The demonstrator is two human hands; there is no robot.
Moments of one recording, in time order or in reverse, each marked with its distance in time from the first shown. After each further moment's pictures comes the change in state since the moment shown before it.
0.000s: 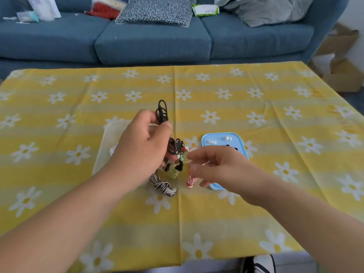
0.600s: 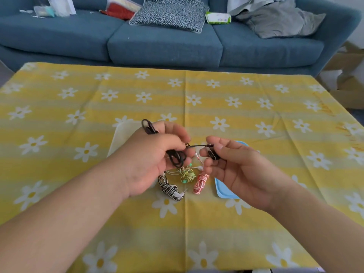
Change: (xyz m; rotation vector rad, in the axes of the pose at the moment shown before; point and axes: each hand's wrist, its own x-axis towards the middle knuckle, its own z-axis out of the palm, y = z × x) left_hand 0.003 0.000 -0.015 -0.607 -0.263 -0.312; right_hand 0.008 -0.016 -0.003 0.848 -0.091 -0.007
